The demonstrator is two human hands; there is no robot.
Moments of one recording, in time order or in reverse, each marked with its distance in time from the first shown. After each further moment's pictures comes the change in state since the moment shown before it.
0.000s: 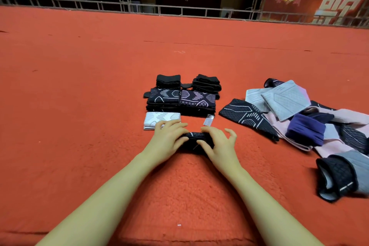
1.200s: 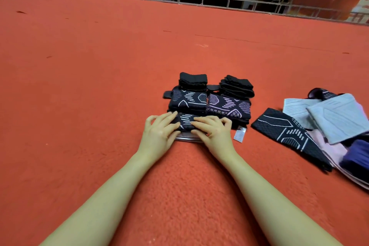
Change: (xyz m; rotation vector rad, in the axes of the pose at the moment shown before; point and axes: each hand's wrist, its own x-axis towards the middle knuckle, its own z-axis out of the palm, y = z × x) left_hand 0.002 -0.117 0.009 0.192 0.305 -0.067; right_hand 0.096 -0.011 0.101 0.055 -0.066 -0.176
